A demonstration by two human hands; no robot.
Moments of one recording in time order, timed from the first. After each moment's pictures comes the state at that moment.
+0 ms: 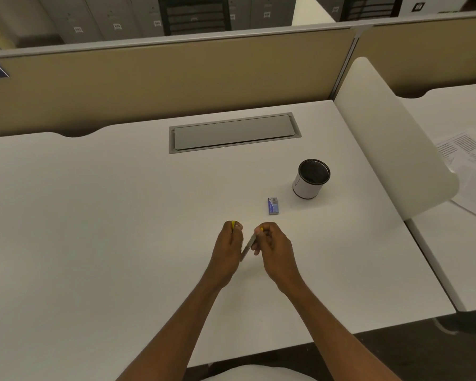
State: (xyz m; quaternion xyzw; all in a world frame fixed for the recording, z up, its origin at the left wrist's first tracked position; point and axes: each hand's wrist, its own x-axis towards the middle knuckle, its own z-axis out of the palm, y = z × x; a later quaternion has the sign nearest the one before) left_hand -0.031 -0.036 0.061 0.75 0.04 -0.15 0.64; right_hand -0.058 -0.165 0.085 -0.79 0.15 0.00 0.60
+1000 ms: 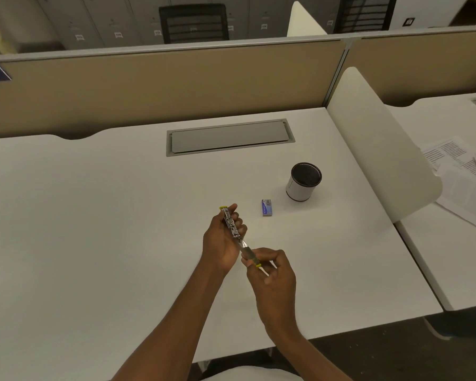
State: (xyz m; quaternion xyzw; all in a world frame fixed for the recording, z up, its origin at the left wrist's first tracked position) left_hand -0.005 -0.054 0.085 0.24 0.24 -0.19 0.92; right_hand -0.137 -0.141 0.117 -0.69 0.21 -0.10 0.69
